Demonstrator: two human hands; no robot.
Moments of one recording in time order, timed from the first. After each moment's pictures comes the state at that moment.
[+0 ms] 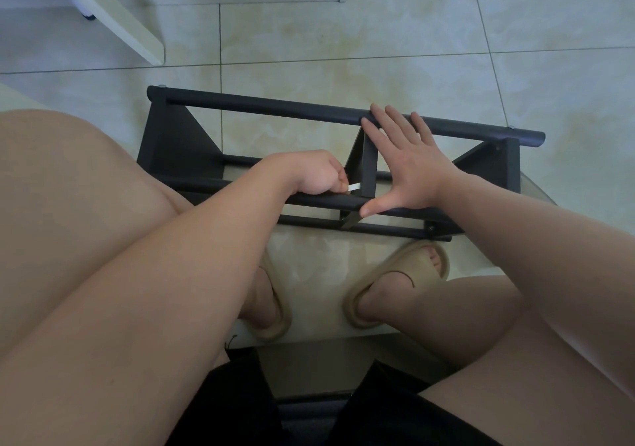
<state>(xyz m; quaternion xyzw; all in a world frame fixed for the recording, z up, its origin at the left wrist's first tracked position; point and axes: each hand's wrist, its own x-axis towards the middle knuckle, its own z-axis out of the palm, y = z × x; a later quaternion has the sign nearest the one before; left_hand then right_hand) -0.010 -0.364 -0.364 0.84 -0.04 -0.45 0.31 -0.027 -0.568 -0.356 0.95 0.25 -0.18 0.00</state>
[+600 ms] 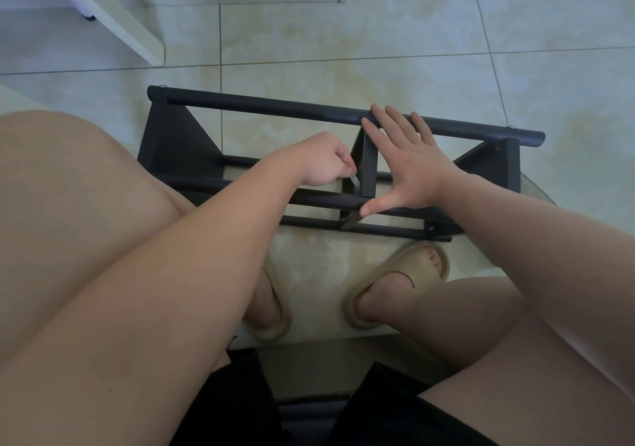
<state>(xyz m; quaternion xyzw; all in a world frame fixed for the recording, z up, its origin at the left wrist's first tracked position) -0.002 -0.369 -0.356 0.85 -0.06 -0.38 0.37 -0.025 -0.569 -0.358 0.95 0.25 -0.18 0.00</state>
